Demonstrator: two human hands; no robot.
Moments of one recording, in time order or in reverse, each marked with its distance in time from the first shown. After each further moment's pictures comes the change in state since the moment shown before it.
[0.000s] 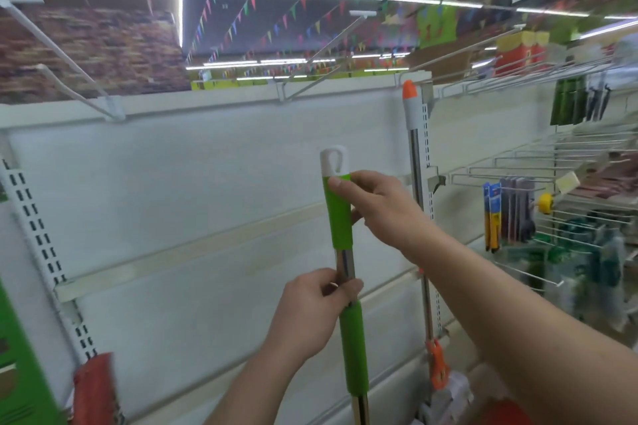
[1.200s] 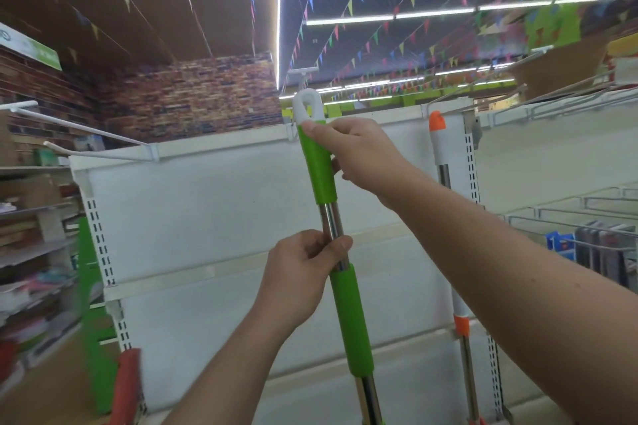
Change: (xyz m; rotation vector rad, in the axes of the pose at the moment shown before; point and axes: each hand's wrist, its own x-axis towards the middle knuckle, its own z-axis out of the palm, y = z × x) left_hand 0.040 0.128 0.041 -0.014 0.410 0.033; right_hand 0.089 -0.052 -0.090 0.117 -0.206 -0.354
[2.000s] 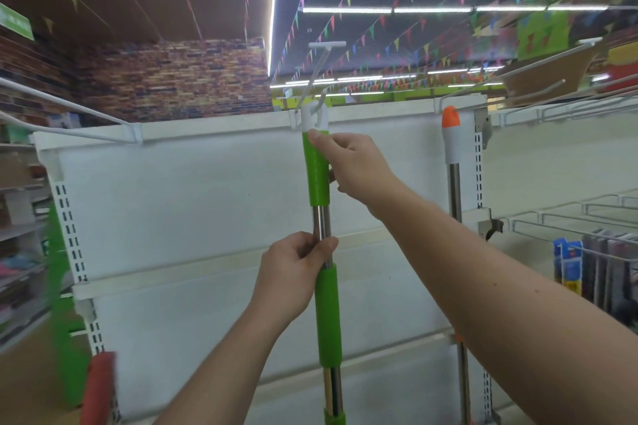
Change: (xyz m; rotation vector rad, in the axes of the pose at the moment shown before) left_hand 0.053 -0.064 -0.004 -0.017 0.017 -0.057; right_hand 0.040 0.055 0.043 -0.001 0.065 0.103
